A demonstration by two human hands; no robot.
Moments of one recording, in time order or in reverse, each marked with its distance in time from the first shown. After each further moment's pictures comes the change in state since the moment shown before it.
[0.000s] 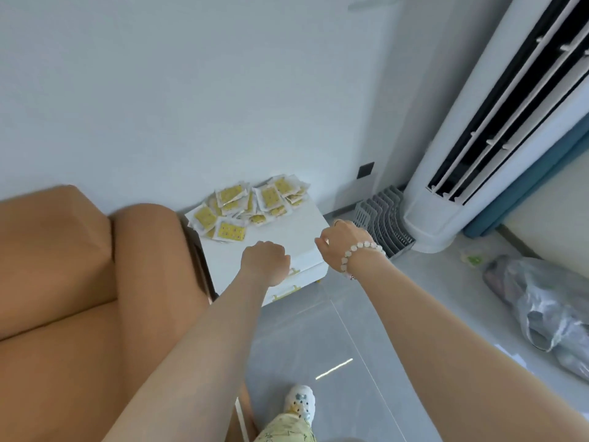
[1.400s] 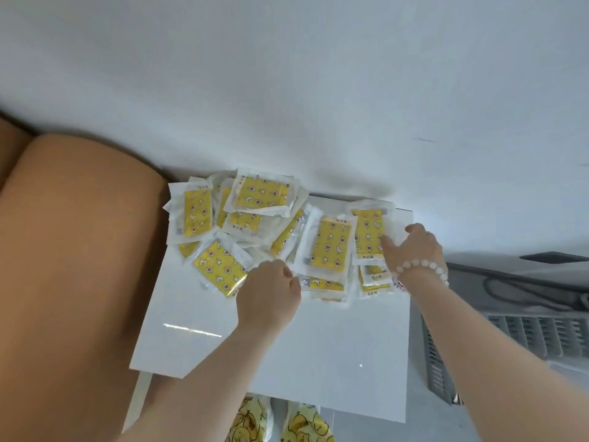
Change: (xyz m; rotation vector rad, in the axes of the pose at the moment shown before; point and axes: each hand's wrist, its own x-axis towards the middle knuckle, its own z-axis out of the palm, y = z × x) left_hand 0.381 -0.098 0.120 -0.784 0.112 -0.840; right_hand 0.542 0.047 0.162 0.183 -0.191 0.205
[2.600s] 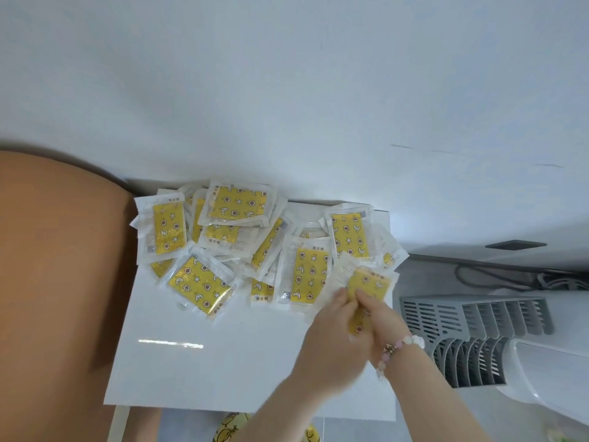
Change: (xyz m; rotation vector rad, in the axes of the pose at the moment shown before) left_hand -0.046 0.051 0.036 -0.412 -0.503 0.314; right_hand -0.061 0.036 0.047 1.219 -0.504 0.537
